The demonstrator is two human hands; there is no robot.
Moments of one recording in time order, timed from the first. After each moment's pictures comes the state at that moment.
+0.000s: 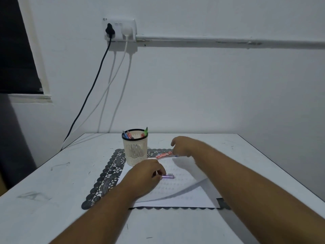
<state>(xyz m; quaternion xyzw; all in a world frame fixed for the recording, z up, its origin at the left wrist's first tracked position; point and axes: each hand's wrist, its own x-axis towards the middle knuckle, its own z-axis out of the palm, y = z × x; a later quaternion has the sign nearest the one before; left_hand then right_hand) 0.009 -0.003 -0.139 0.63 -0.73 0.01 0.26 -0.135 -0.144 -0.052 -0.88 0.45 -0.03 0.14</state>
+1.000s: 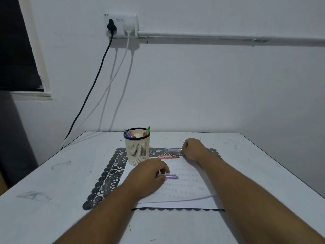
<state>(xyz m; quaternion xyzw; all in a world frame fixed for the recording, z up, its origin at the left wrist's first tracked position) 0.006 -0.001 -0.142 0.64 -0.72 0.00 0.28 -0.147 -0.196 -0.107 -0.83 0.50 -0.20 0.18</state>
